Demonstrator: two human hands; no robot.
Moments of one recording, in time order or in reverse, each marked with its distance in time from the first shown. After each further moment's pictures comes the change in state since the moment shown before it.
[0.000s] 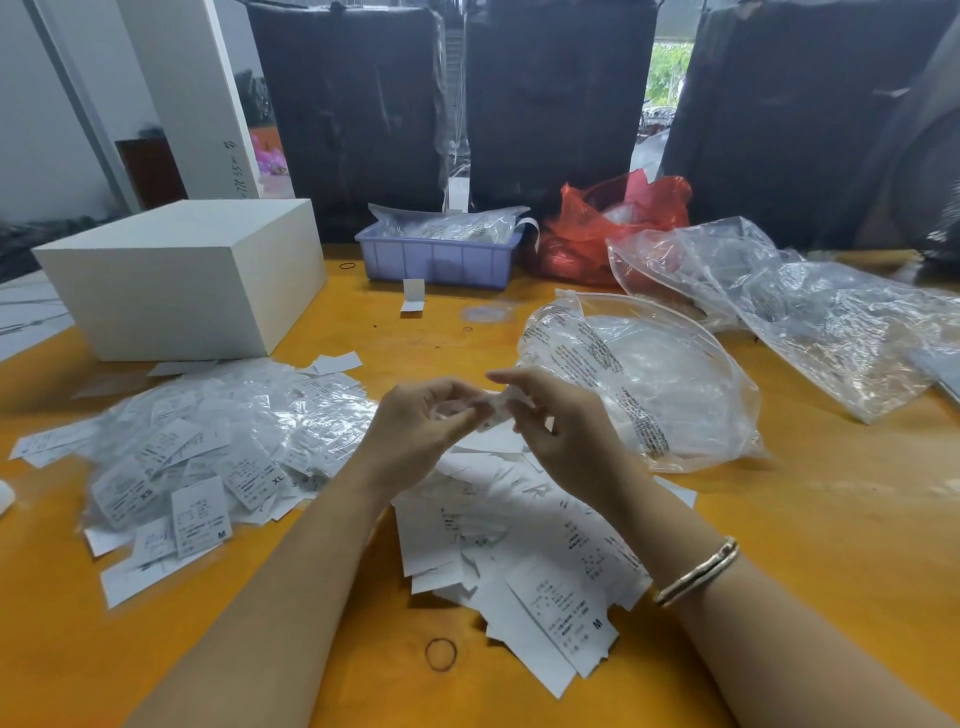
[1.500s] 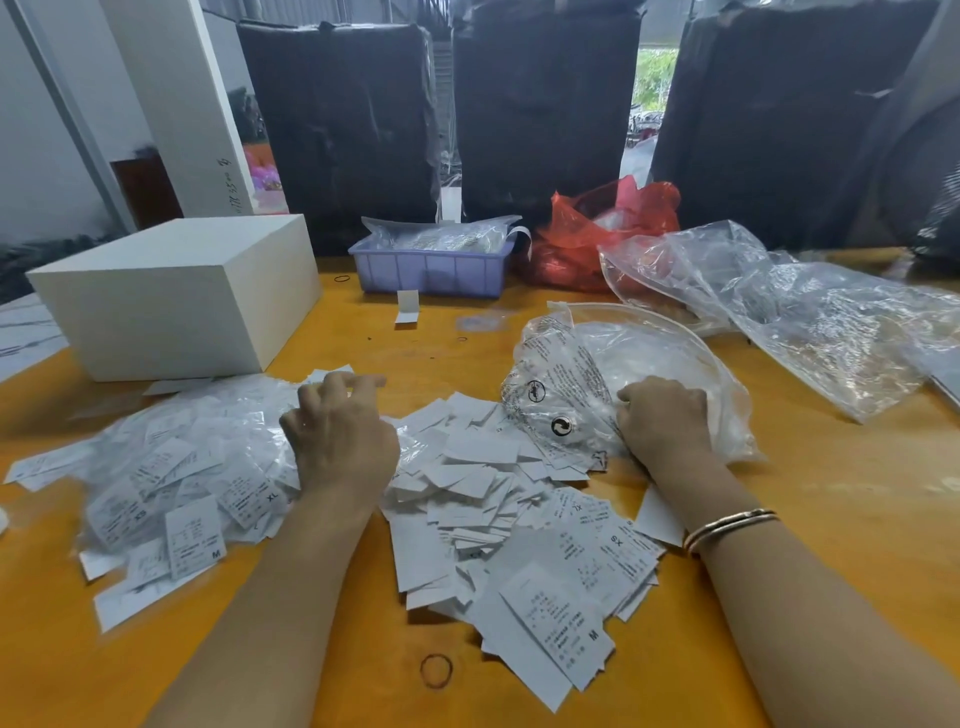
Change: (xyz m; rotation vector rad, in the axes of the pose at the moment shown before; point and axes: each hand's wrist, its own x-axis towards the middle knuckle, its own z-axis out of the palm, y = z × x) left_hand -0.001 -0.015 -0.021 1.112 0.396 -0.279; right_hand 0.003 0.084 -0.045 -0.910 -0.224 0.691
